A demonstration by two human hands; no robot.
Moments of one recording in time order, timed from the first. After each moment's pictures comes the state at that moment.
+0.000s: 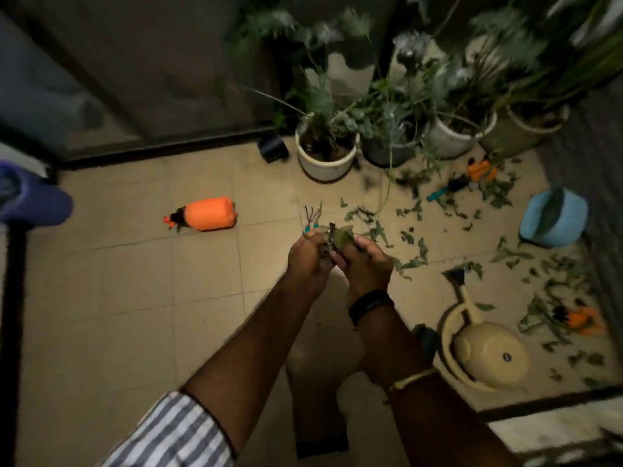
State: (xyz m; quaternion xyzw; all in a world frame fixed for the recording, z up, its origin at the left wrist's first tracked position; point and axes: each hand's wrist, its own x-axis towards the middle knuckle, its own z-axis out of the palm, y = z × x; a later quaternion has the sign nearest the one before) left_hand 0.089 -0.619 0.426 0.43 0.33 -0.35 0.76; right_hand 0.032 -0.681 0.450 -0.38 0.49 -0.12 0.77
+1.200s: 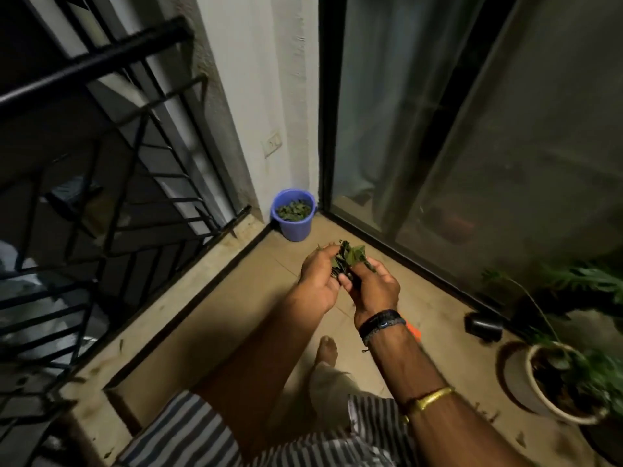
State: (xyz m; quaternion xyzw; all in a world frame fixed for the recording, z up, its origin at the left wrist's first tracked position) left_hand 0.266 -0.067 0.629 0.34 0.40 0.00 0.85; right_hand 0.265 -0.150 0.625 -0.46 0.27 0.19 0.82
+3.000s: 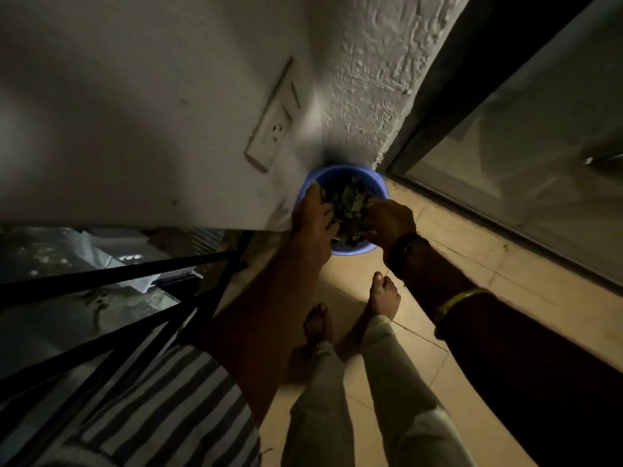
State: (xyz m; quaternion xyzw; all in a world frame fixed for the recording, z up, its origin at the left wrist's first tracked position) left_hand 0.765 0.396 0.243 0.37 0.57 -0.12 0.73; right_hand 0.801 0.275 0.194 -0.71 0.29 0.37 0.53
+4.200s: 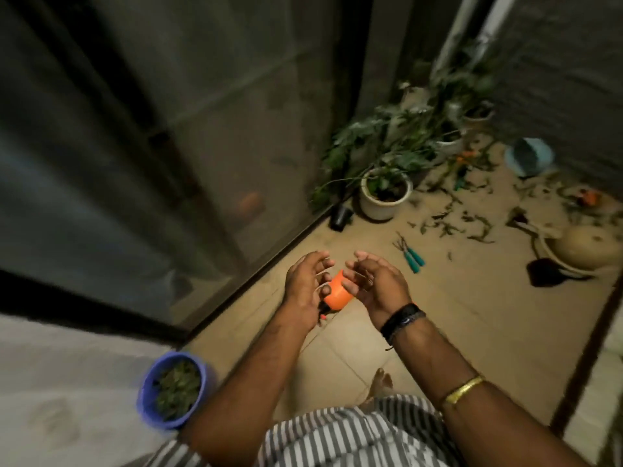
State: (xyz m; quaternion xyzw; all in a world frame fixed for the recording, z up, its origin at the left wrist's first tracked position) left_hand 0.500 -0.002 0.617 0.57 0.07 -0.50 0.64; right_hand 0.390 -0.064 0.632 -0.26 0.51 -0.27 0.77
